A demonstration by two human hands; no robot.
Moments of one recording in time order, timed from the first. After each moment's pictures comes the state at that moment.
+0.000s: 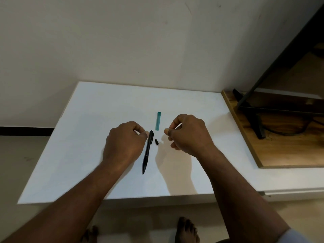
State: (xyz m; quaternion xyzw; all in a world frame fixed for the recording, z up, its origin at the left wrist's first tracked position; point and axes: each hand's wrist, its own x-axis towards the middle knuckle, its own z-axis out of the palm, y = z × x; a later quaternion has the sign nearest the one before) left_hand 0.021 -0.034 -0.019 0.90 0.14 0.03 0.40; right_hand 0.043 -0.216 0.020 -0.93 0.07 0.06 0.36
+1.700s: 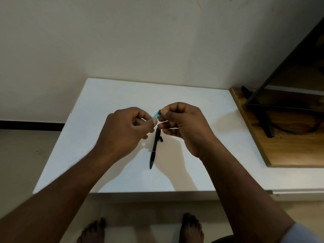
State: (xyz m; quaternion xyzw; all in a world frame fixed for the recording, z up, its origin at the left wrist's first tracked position) left_hand 0.007 -0.008 0.023 0.86 0.01 0.05 0.50; right_hand 0.034 -0.193 0.046 -0.71 0.05 0.13 0.69
